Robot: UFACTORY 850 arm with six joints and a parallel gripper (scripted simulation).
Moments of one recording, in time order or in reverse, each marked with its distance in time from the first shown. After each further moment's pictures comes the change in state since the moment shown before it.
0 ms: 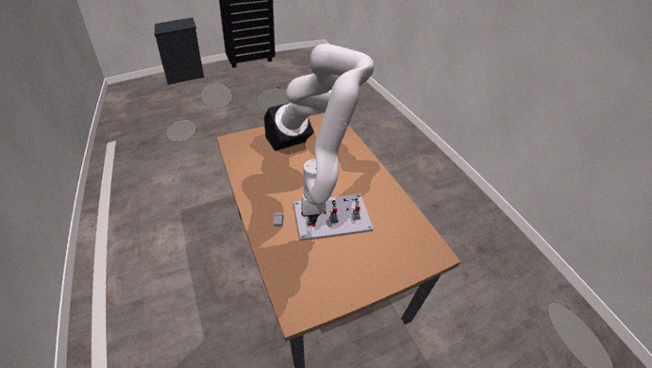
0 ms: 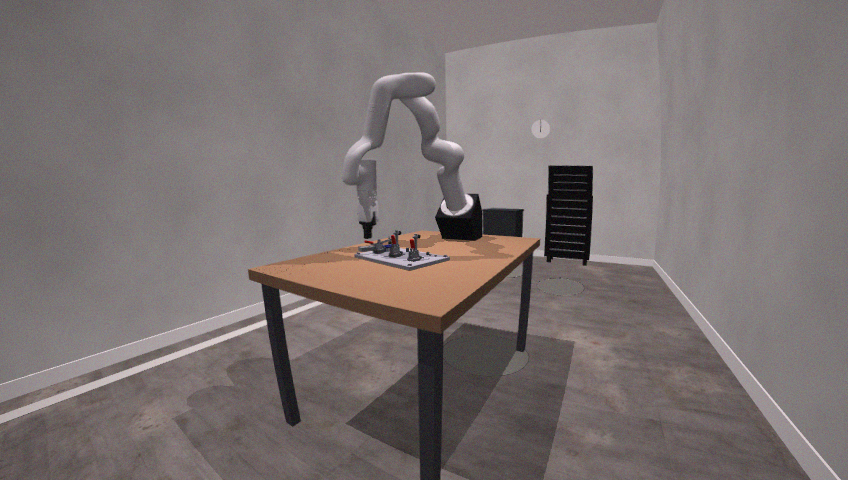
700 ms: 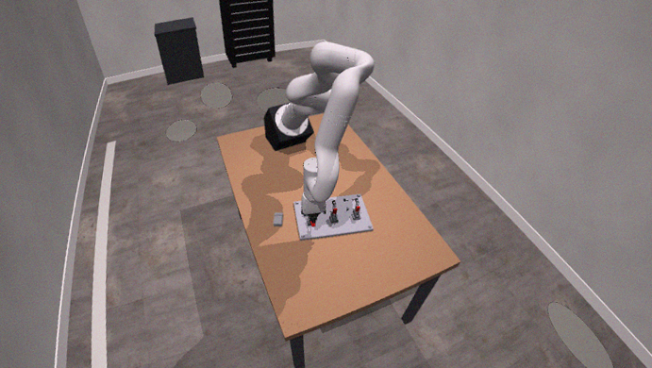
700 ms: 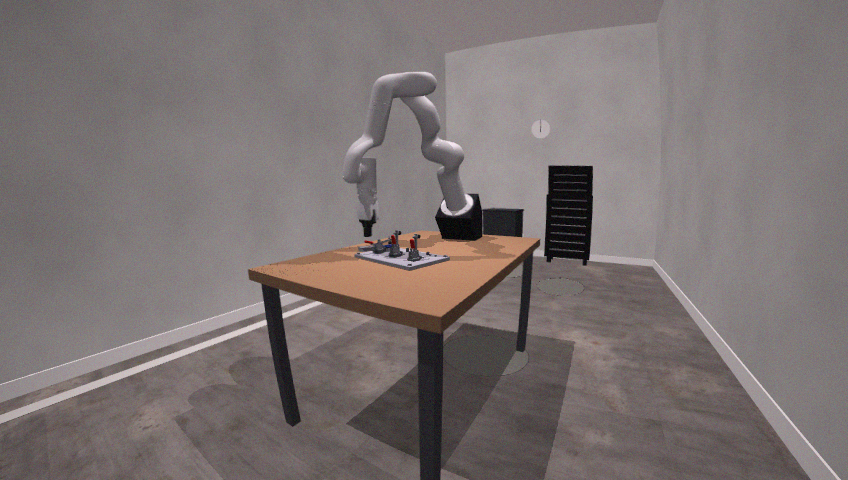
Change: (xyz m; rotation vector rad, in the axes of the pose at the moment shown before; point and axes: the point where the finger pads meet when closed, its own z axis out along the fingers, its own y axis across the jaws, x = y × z) arm 0.000 0.000 -0.008 0.000 0.000 0.000
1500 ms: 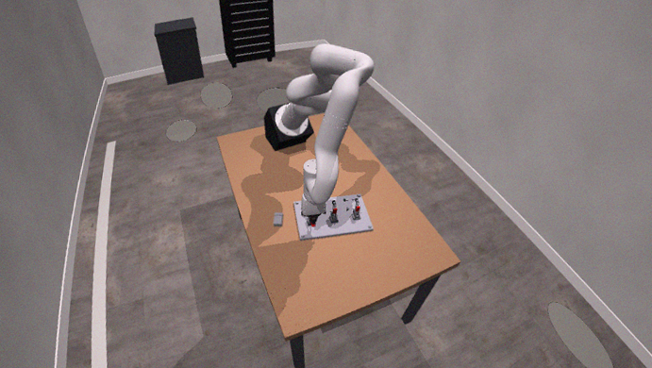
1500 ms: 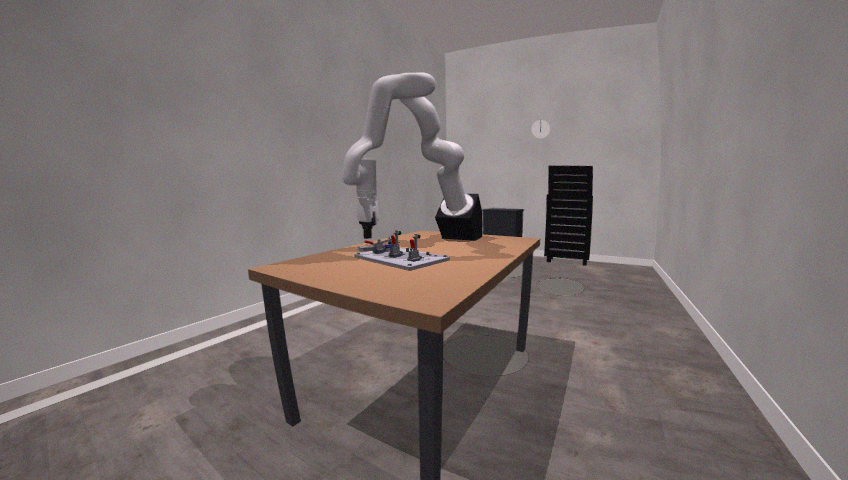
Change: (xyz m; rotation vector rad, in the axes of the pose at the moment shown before) arm 0.001 0.000 0.007 0.000 0.000 0.000
